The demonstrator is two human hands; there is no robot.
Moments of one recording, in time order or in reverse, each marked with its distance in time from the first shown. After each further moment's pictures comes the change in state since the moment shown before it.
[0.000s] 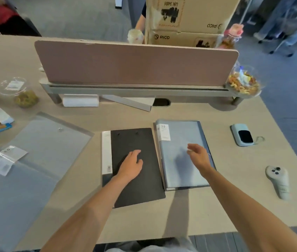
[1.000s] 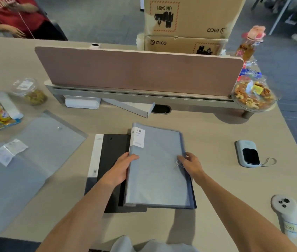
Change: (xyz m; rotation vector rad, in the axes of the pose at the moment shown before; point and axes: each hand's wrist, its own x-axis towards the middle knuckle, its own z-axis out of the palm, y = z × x) left_hand 0.026 0.059 0.020 -0.993 -0.082 -0.315; right_hand 0.080 0.021 -0.032 -0.024 -0.235 0.039
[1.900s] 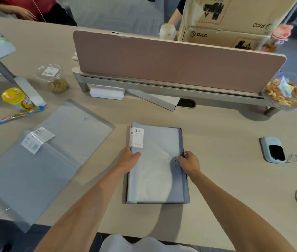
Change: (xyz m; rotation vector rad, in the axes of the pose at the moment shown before) left_hand -0.022 0.005 -0.123 0.586 0.263 0.101; right_hand -0.034 -0.024 0.143 -0.257 0.088 -0.046
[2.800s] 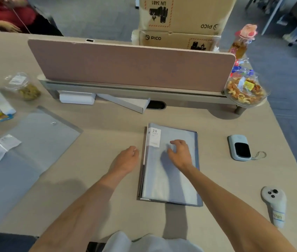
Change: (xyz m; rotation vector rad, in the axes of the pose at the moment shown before) left_hand -0.003 0.067 0.137 0.420 0.057 0.141; right_hand 0.028 0.037 -0.121 -0.121 0.048 -0.301
